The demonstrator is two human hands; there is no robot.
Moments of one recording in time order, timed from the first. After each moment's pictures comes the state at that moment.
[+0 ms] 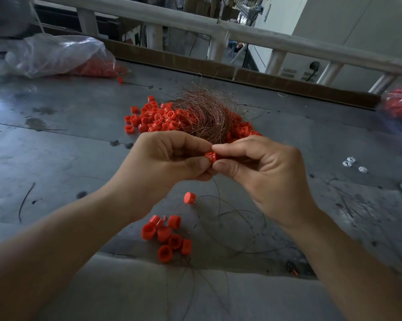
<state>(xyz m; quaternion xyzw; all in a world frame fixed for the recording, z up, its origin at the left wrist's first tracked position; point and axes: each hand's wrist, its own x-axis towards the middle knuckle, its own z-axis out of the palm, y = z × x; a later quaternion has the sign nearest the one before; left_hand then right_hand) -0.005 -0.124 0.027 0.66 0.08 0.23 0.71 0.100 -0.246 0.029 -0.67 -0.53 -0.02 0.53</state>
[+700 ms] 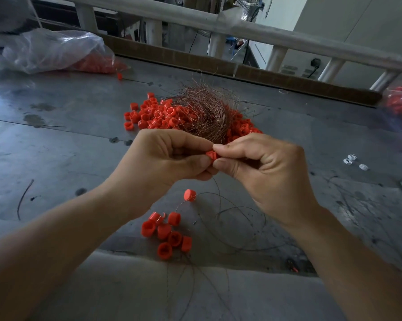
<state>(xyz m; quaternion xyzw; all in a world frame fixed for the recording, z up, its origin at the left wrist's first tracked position) -0.009 -0.122 0.024 0.68 0.06 0.22 0.70 0.100 -0.246 0.027 -0.67 -0.56 -0.07 0.49</state>
